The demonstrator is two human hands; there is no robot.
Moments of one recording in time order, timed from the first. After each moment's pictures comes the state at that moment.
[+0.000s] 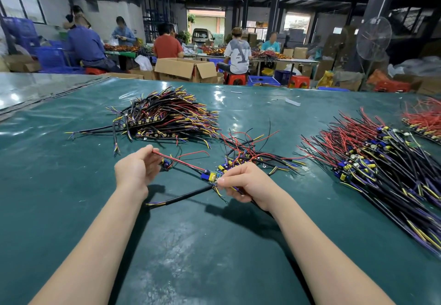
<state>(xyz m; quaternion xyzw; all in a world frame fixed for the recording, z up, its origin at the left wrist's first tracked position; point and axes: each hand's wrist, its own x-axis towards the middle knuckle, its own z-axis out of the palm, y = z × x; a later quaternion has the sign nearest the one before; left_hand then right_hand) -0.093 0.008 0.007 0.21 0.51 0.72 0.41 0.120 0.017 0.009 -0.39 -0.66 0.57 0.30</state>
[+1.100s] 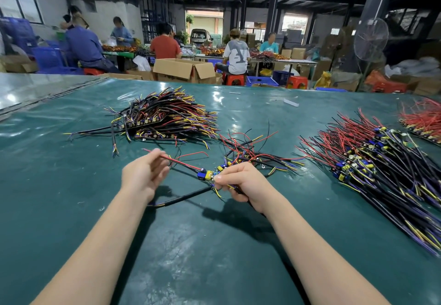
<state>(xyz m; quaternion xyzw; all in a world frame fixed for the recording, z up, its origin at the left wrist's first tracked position) -0.086 0.008 0.007 0.20 0.48 0.71 0.48 0.111 0.013 0.013 -0.39 -0.64 0.57 0.33</state>
